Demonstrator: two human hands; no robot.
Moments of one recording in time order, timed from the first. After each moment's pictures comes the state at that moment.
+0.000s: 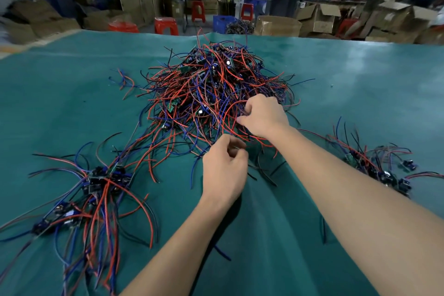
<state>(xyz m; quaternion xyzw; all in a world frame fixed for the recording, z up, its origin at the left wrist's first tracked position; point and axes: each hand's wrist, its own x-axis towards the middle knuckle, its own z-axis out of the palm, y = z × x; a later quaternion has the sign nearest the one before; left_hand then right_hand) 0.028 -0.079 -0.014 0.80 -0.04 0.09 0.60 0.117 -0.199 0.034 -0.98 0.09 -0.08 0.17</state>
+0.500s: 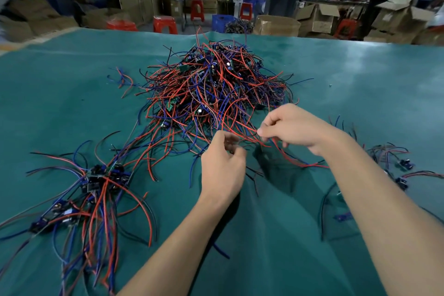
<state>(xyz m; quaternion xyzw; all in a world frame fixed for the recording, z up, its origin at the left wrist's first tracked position) 0.028 -0.081 -0.017 0.78 -0.02 0.09 0.62 0.060 -0.246 0.055 -0.93 0.03 0.05 0.36</state>
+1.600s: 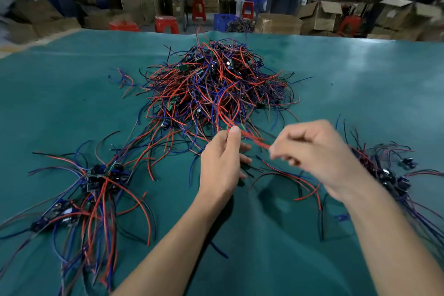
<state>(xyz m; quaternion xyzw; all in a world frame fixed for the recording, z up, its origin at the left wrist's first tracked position) 0.026 -0.081 -0.012 0.68 -0.03 0.01 0.73 -0.016 -0.234 0.047 -0.83 -0.03 -0.07 0.55</state>
